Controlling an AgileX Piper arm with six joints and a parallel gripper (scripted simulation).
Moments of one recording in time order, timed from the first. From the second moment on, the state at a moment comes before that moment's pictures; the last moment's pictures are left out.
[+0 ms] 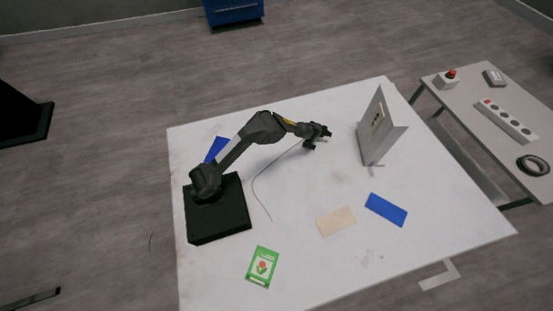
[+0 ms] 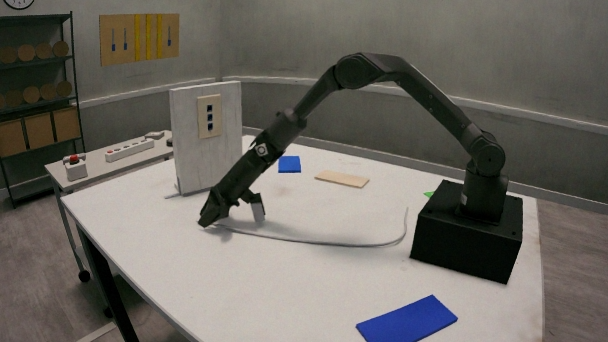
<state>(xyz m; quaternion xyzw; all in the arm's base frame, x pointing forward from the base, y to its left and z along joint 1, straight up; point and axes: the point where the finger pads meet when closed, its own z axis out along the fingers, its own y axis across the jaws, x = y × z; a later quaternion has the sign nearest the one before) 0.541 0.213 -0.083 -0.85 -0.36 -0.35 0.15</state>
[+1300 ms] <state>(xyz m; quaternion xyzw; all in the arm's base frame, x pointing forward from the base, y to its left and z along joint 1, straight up) 0.550 0.205 -0.083 -0.85 -0.36 -0.35 0.15</state>
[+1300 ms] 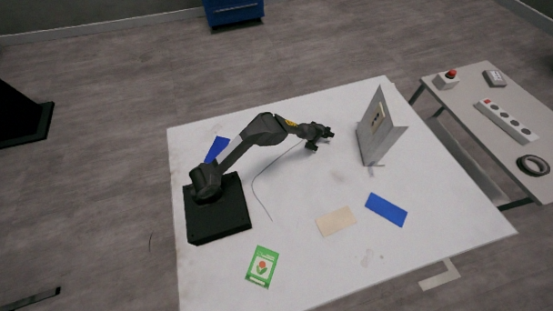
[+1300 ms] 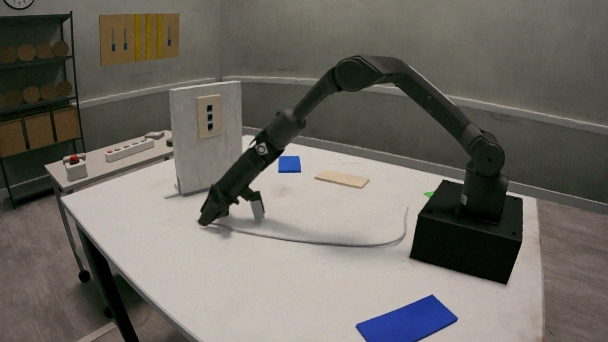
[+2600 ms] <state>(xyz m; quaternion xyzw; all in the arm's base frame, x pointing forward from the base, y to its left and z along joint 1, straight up) 0.532 0.185 -0.057 -0.85 -0.36 -0.35 0.15</state>
